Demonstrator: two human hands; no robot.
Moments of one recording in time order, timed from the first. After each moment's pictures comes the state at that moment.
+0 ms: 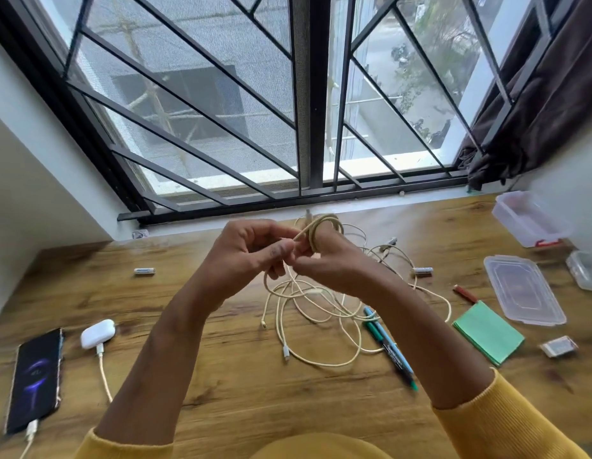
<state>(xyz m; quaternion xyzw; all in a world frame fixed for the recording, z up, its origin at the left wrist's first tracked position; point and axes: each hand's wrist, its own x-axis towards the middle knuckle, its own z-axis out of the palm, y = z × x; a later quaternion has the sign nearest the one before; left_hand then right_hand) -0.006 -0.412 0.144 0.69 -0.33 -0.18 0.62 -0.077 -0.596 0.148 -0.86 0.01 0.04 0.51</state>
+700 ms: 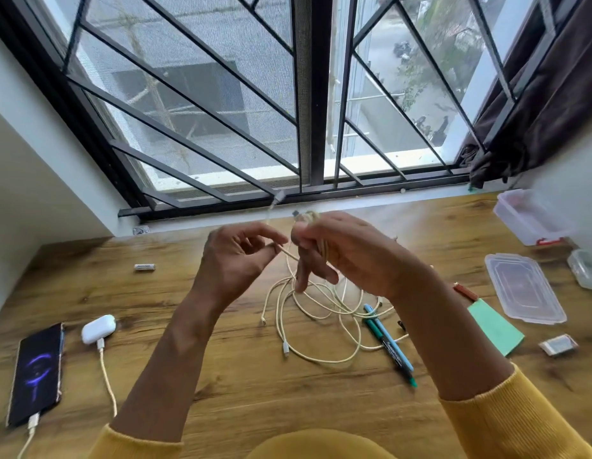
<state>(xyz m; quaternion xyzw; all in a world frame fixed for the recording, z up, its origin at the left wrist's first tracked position) -0.006 -0.409 0.121 0.82 -0.26 0.02 0.50 -0.087 -0.611 0.168 -0.63 -0.15 0.14 0.75</state>
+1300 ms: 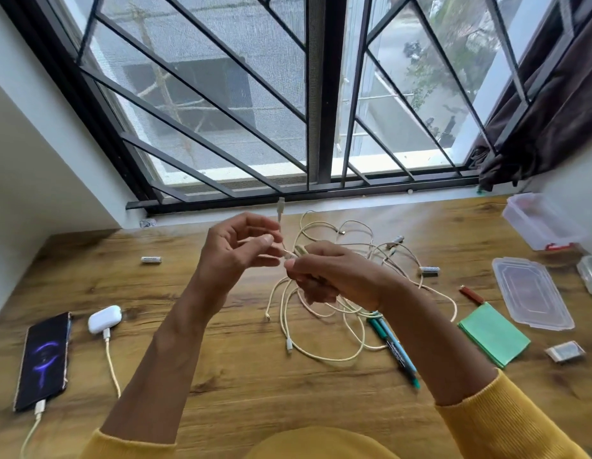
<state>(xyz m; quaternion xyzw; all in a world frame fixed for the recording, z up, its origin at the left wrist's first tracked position) -0.016 -0.394 0.130 0.70 -0.19 -0.12 0.67 -0.085 -0.595 0.134 -0.69 -0.11 0.20 0.68</state>
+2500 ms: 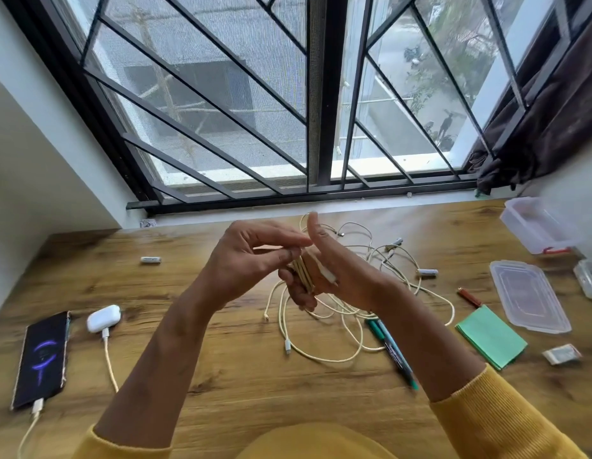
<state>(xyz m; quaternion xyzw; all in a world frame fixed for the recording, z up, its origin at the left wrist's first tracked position) -0.021 -0.407 0.144 0.71 -0.33 -0.12 0.61 -0.084 -0.591 0.137 -0.62 -0.12 0.23 0.74</state>
